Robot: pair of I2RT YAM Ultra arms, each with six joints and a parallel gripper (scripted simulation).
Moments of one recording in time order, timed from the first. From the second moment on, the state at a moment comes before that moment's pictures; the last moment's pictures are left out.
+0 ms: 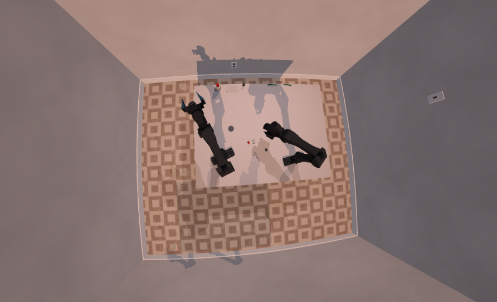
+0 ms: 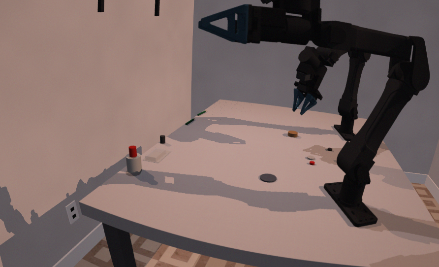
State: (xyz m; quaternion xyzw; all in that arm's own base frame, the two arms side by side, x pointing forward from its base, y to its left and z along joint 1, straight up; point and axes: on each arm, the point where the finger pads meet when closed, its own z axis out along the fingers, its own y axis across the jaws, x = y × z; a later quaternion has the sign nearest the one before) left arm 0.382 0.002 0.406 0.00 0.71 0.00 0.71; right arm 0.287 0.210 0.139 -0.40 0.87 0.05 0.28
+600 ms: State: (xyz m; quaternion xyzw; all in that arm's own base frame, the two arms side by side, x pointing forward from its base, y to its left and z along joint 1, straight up) left arm 0.382 0.002 0.406 0.00 0.71 0.00 0.71; right arm 0.192 0.227 0.074 -0.56 0.82 0.03 0.10
